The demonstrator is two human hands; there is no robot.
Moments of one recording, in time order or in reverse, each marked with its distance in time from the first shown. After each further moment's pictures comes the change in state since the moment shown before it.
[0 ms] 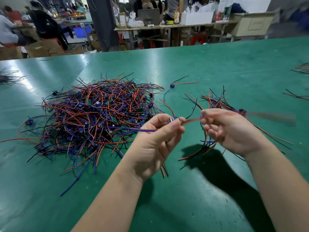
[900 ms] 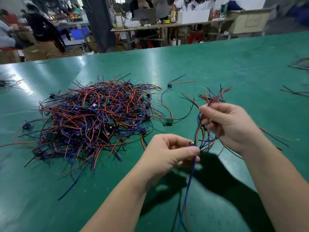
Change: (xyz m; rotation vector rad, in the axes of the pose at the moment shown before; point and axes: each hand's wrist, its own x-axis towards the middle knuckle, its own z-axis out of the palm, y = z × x) left_hand 0.001 -0.029 -0.002 0.558 0.085 -0.178; right_hand -0.007 -0.001 0.006 -0.006 0.004 -0.230
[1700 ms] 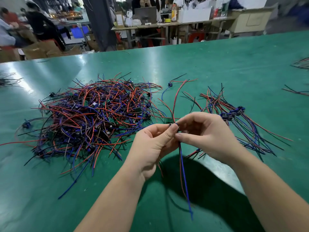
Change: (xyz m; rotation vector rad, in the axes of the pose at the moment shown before) left_hand 0.005 0.010 -0.016 -0.253 0.223 0.056; right_hand -0.018 0.022 0.021 -0.506 -0.298 -0.319
